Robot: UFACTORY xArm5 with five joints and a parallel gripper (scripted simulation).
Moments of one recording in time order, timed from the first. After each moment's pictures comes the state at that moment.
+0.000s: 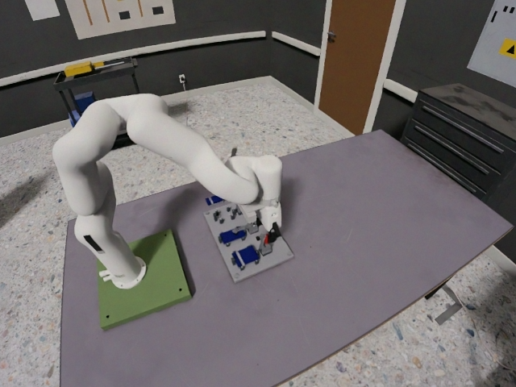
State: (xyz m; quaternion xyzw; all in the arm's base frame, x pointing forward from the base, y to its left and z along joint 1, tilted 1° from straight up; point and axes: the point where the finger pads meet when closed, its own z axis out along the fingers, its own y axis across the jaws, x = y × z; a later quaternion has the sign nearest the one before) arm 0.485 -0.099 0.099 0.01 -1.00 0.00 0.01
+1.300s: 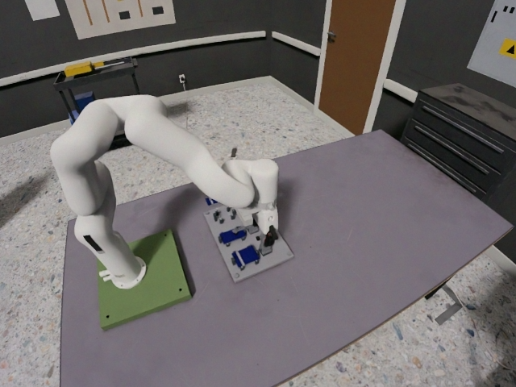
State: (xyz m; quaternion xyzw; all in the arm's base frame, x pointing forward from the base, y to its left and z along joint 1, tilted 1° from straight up) arm 0.473 -0.099 0.091 0.01 -1.00 0.00 0.01
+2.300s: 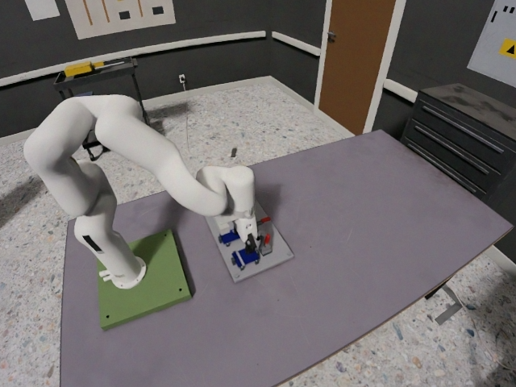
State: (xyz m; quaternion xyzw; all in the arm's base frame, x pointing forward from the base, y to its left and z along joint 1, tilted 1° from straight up) arm 0.404 -0.100 0.092 0.01 -1.00 0.00 0.01
